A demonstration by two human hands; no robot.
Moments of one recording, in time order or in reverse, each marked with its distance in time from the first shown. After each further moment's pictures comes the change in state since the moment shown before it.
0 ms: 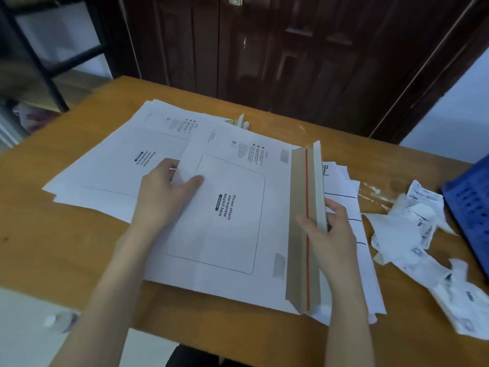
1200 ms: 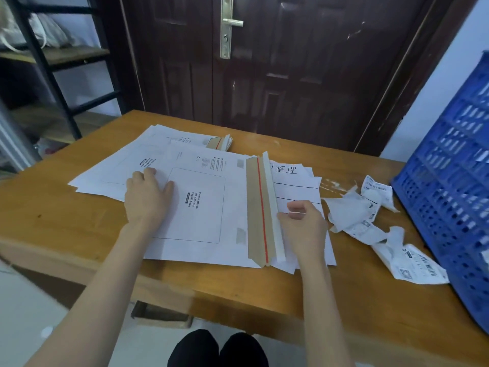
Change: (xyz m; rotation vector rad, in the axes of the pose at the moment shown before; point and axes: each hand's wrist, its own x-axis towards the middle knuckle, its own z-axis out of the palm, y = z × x) left_hand -0.038 -0.024 -0.002 0.558 0.301 0.132; right_hand -0.026 0.031 -0.025 -0.096 0.187 -0.184
